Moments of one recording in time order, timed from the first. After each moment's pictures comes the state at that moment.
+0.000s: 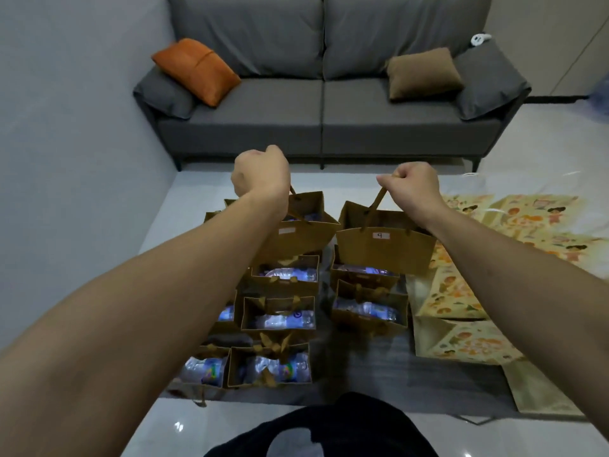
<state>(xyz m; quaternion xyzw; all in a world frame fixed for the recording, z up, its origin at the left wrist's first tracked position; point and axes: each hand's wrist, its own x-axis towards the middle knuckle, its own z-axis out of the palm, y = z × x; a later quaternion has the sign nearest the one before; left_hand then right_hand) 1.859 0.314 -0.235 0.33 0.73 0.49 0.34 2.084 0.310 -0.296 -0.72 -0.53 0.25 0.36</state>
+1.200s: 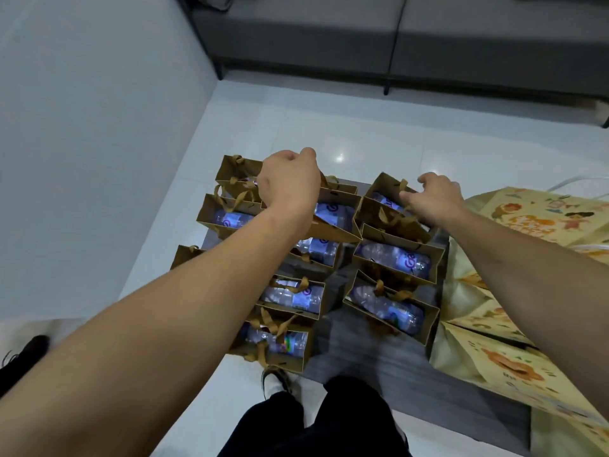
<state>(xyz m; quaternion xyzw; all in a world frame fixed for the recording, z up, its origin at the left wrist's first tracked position) 1.900 0.384 -0.316 0.27 0.83 0.37 0.33 2.119 0.450 -0.466 -0.74 -0.60 0.30 0.01</state>
